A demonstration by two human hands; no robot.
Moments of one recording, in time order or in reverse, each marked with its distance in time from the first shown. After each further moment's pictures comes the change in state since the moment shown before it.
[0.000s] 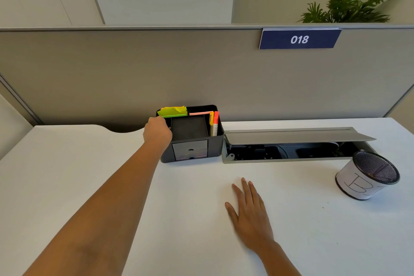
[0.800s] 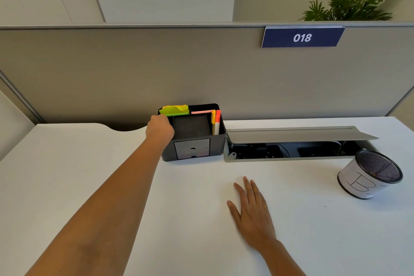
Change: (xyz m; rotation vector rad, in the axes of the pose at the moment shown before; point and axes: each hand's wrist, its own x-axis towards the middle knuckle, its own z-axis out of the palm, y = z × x) left_hand 0.006 0.003 -0.002 0.026 -0.059 -0.043; right_hand 0.000 -0.001 -0.002 -0.005 -0.023 0.016
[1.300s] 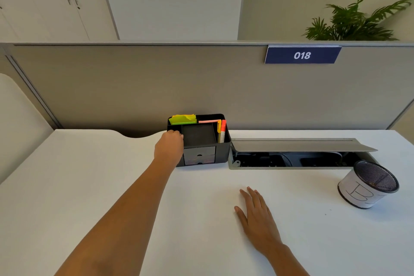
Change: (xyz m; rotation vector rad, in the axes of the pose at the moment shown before) left_hand -0.032 -0.021 0.011 0.048 0.173 0.254; right_hand -0.005 -0.002 -0.018 0.099 -0.072 0.013
